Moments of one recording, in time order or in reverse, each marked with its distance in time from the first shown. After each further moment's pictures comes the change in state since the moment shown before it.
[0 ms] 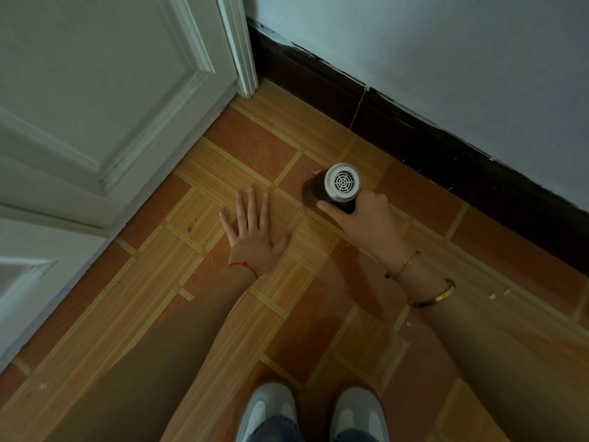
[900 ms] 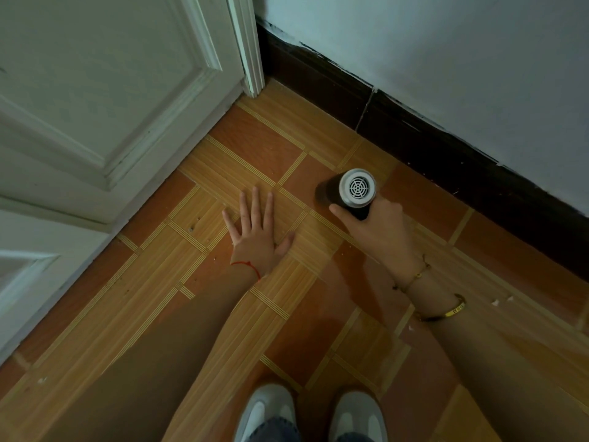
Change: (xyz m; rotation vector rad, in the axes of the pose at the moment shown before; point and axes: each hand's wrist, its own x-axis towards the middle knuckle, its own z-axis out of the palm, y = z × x) left_hand 0.001 0.000 0.003 0.017 -0.004 -0.007; right_hand -0.010 0.009 0.000 0.002 0.099 0.033
